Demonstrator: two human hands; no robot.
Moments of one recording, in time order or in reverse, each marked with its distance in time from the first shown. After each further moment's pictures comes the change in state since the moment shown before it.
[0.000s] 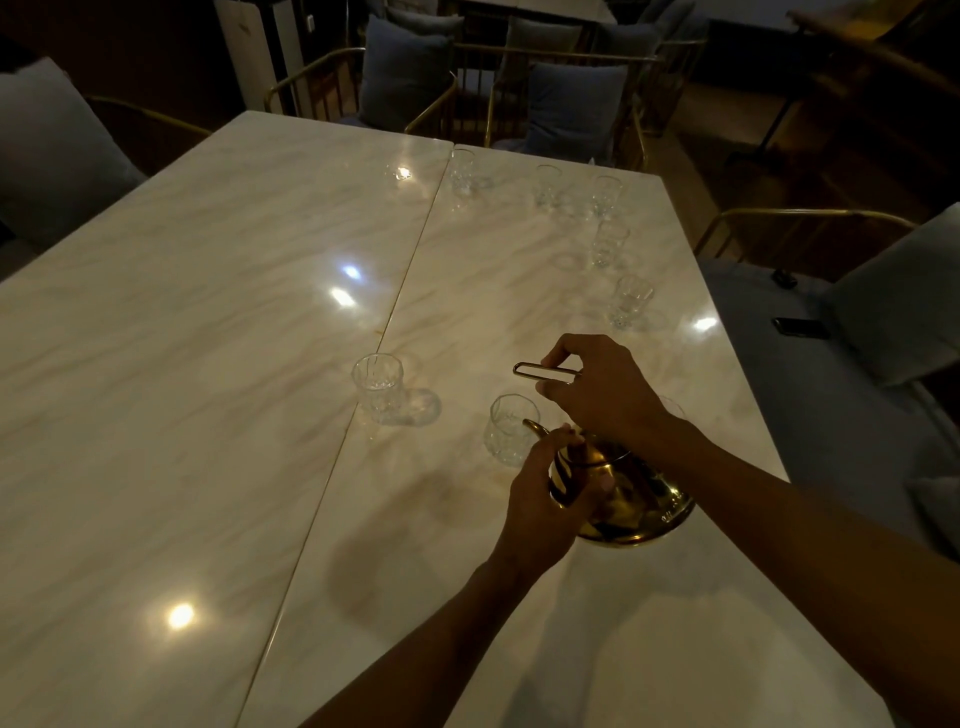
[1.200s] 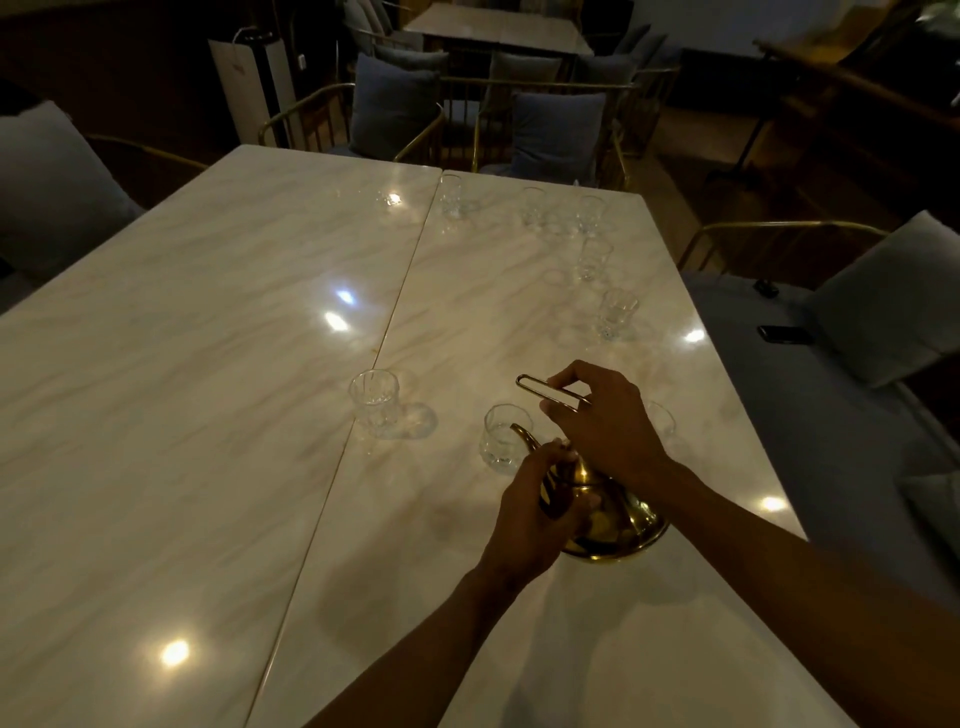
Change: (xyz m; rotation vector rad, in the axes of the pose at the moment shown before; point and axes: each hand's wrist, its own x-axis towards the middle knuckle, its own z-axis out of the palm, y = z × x) left_hand -0.005 -0.011 -0.012 0.175 -0.083 0.130; right_hand -0.035 0.014 0.006 0.118 0.155 -0.002
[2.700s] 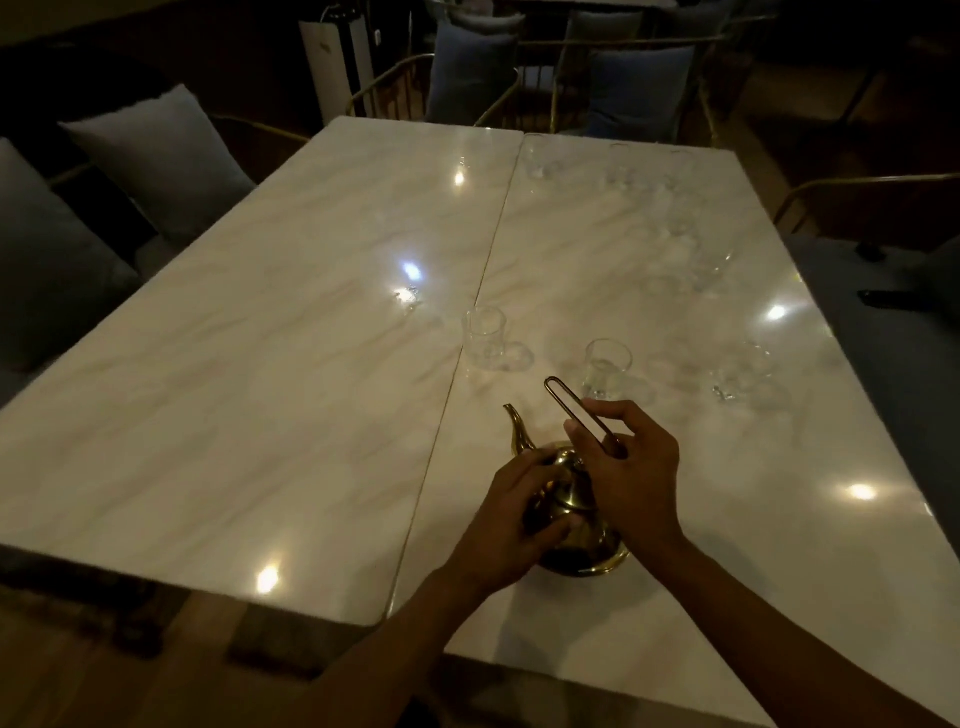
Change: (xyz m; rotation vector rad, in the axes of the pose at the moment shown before) left_hand -0.137 -0.031 -0.130 0.372 -0.096 0.122; right_hand -0.150 -0.049 0.104 0.479 0.210 0.007
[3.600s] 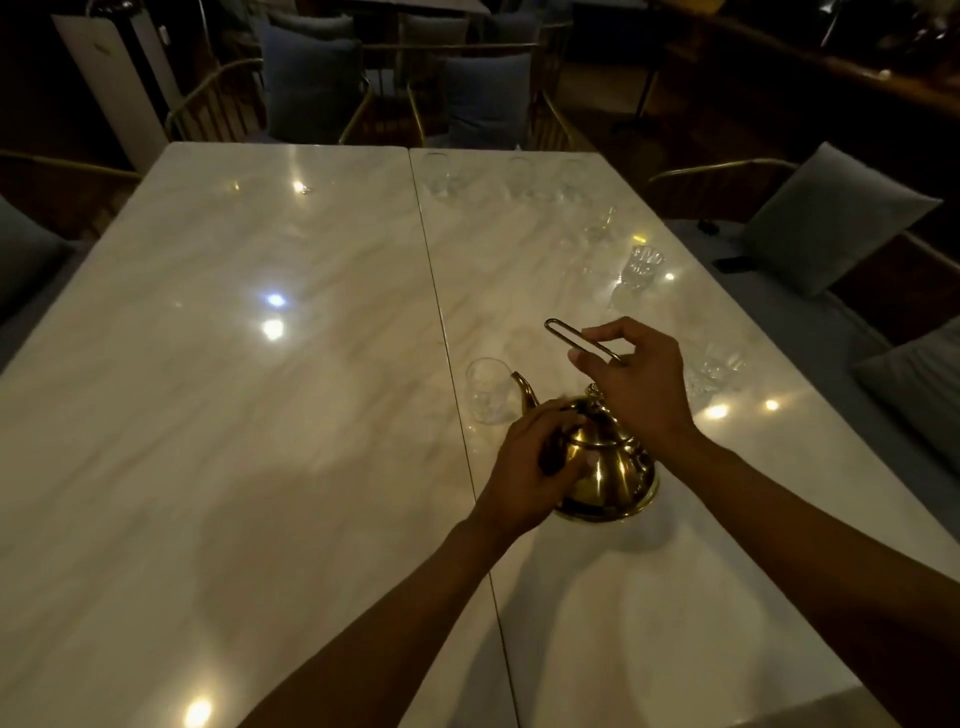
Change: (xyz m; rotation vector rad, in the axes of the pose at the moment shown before) left_hand 0.121 -0.057 -0.121 -0.365 -0.111 0.208; right_hand 0.114 -0.079 0.112 -0.211 0.227 0.054
